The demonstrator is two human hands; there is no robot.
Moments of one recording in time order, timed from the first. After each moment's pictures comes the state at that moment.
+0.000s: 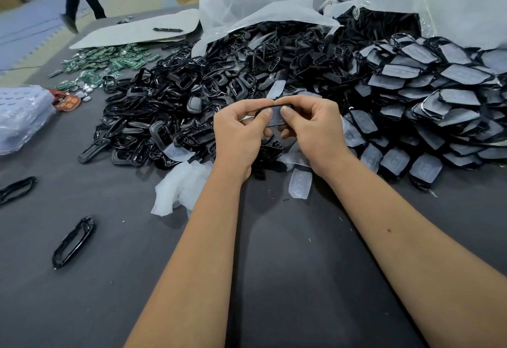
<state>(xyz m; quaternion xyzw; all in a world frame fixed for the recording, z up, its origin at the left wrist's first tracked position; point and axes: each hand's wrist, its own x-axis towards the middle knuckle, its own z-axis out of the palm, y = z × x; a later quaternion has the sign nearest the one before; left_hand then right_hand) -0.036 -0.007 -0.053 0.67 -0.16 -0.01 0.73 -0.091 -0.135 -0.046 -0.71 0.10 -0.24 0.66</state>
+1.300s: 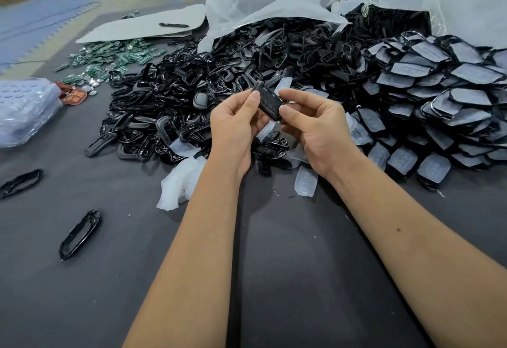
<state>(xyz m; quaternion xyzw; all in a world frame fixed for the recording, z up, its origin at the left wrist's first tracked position) -0.036 0.000 -0.037 0.56 -0.06 -0.08 0.82 -0.091 -0.129 -0.048 -0.58 0.08 -0.18 0.79</state>
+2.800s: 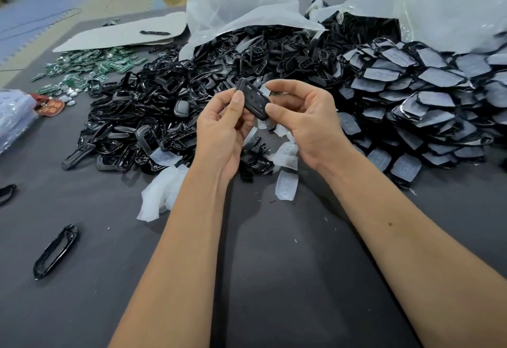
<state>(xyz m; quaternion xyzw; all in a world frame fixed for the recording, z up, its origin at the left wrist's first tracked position) -0.040 -0.005 -0.033 0.52 -0.10 -0.10 0.84 -0.098 -0.144 -0.028 -0.64 0.03 -0.23 0.73</state>
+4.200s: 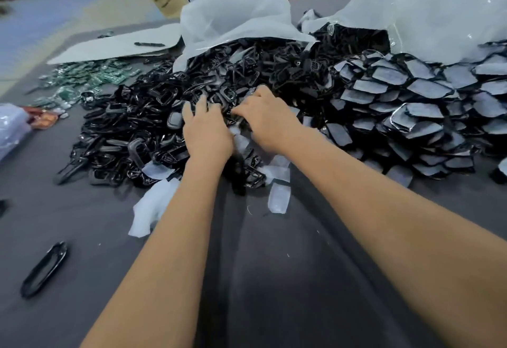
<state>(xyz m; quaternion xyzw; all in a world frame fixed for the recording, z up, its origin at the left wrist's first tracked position) 0.015 -0.014 -0.035 0.98 -0.15 0.06 0.12 -0.037 -0.144 -0.012 -1.00 -0.03 -0.07 0.00</state>
